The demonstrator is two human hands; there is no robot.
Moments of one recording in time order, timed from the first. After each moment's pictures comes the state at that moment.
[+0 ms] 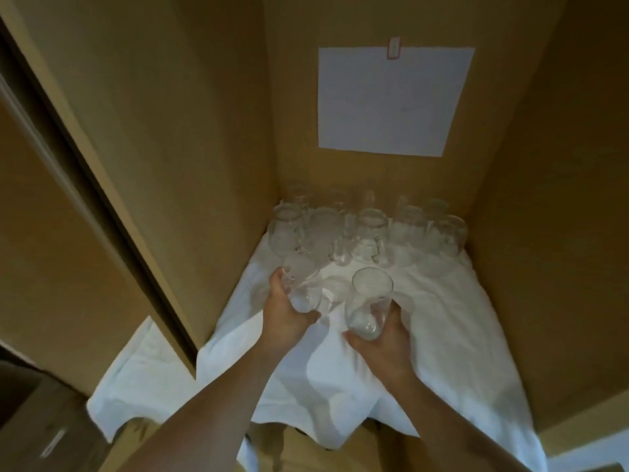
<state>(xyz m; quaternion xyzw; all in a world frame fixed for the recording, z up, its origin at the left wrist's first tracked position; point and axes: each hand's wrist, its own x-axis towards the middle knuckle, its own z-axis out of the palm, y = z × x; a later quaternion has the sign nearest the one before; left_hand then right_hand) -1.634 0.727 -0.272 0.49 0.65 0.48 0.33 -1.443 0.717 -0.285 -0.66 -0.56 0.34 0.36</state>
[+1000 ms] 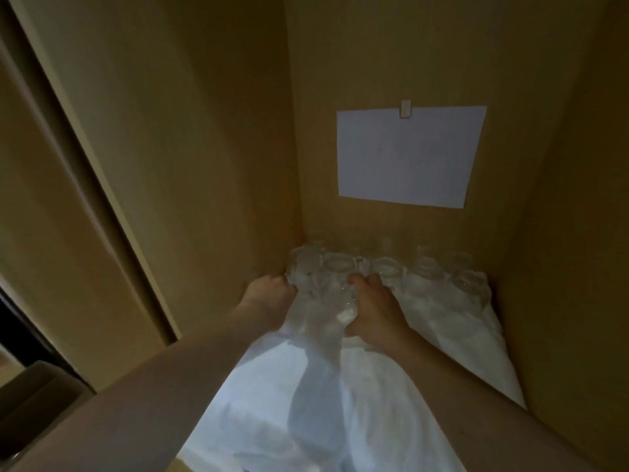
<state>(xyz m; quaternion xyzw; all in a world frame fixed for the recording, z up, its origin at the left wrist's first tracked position) -1.653 0.774 -0.153 0.67 0.71 -0.20 -0.12 -1.449 0.826 -0.184 -0.50 -0.83 0.18 0.16</state>
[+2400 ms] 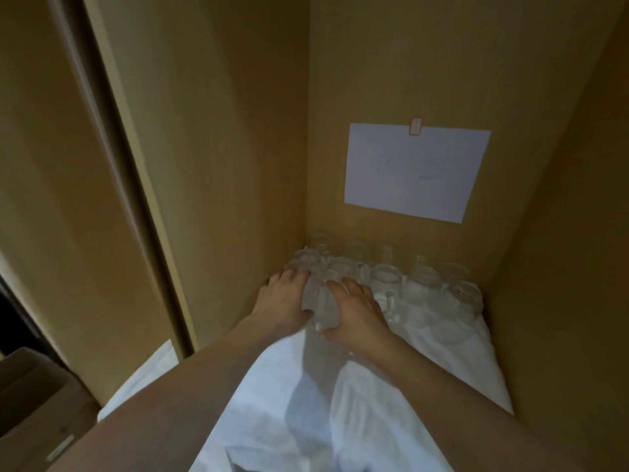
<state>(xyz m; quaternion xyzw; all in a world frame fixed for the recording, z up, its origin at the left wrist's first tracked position) -1.652 0.758 -0.170 0.66 0.74 0.12 0.00 -1.478 0.788 -0.166 -0.46 -0.87 0.13 0.13</state>
